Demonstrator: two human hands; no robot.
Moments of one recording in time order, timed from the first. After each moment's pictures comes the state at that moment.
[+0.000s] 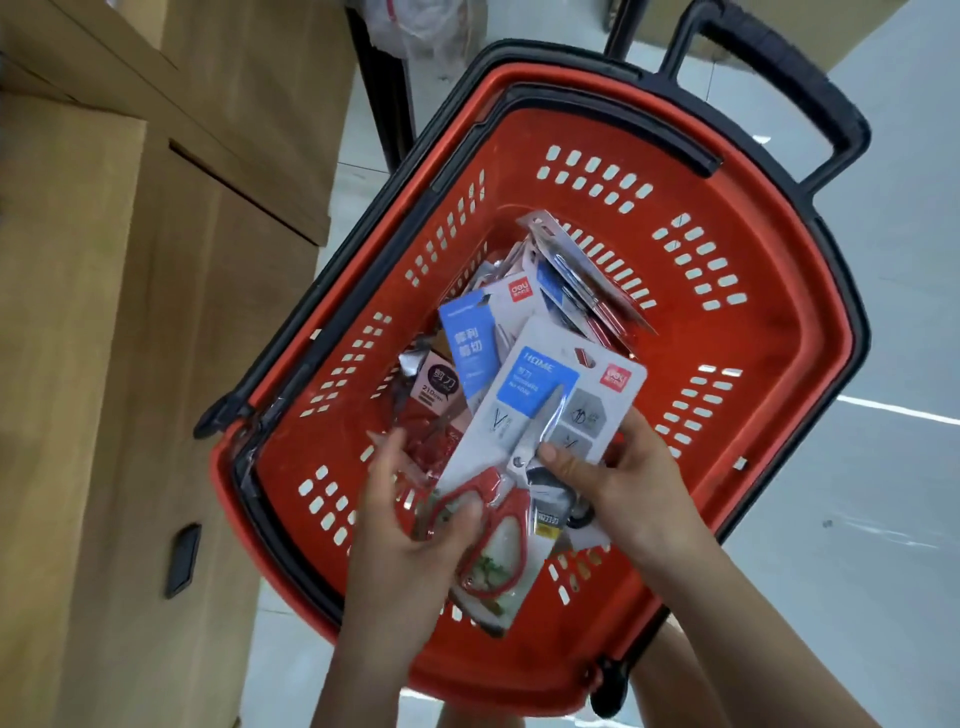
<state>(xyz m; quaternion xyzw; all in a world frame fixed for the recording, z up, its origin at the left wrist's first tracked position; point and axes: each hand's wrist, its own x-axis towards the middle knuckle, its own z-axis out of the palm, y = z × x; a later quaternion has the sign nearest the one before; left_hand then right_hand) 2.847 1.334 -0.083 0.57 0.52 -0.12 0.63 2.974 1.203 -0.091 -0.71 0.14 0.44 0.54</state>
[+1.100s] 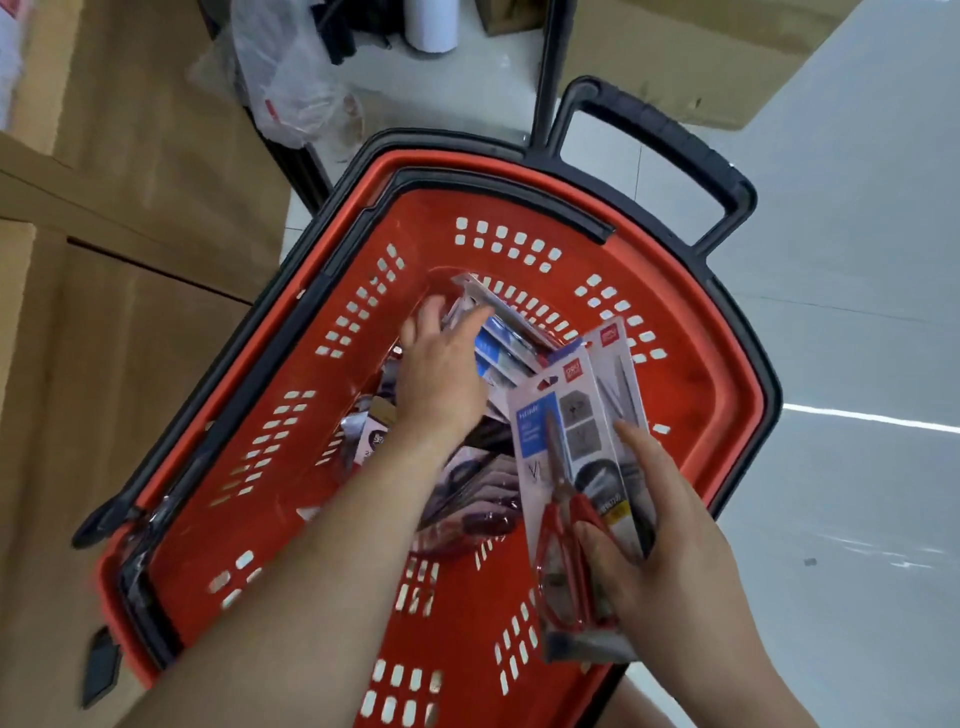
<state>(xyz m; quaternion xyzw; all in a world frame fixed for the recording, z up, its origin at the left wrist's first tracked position) 3.051 1.337 -0.166 0.89 0.29 -0.19 0.30 3.012 1.140 -0.065 -0.90 -0.02 0.31 0.32</state>
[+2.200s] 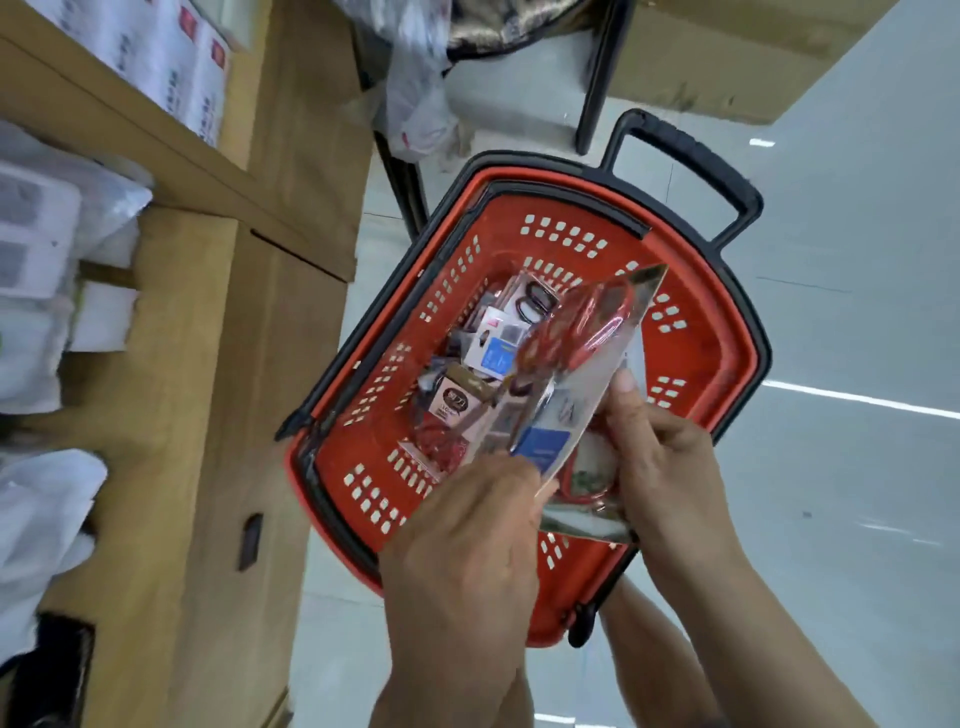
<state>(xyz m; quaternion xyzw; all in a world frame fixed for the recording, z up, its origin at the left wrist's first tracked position) 2.901 1.318 0.067 0.91 0.22 0.07 0.33 3.005 1.222 0.059 -0.74 0.17 0.34 0.55</state>
